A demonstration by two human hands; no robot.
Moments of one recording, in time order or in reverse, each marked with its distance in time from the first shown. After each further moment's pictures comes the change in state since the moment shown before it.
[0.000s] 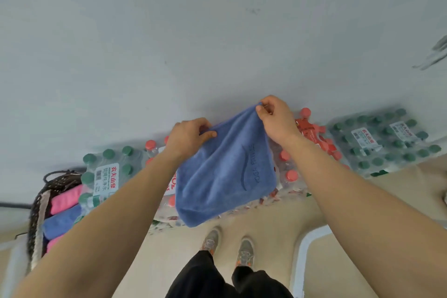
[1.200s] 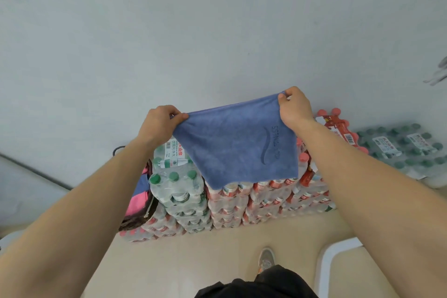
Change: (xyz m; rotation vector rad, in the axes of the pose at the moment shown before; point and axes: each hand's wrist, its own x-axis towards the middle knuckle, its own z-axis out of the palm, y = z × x) left_hand -0.180 -0.132 -0.154 -0.094 0.294 -0.161; right_hand -0.120 -0.113 0.081 -0.177 0.160 0.013
